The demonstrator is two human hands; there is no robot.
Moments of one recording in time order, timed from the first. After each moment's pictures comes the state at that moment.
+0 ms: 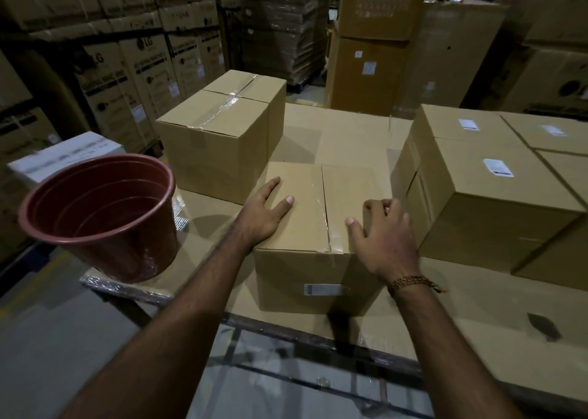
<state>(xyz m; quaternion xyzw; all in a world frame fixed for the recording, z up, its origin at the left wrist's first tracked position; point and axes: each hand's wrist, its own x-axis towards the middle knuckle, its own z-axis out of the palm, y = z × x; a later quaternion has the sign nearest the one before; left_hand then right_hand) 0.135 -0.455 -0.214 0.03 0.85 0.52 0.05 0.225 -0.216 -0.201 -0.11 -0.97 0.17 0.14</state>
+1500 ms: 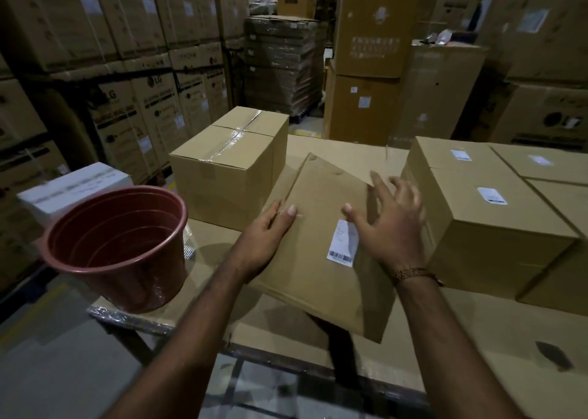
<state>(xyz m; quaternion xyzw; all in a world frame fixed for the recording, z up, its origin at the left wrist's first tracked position) 0.160 -0.474 -0.176 0.09 0.80 0.59 0.04 0.194 -0.223 -0.144 -0.10 -0.93 0.24 0.27</state>
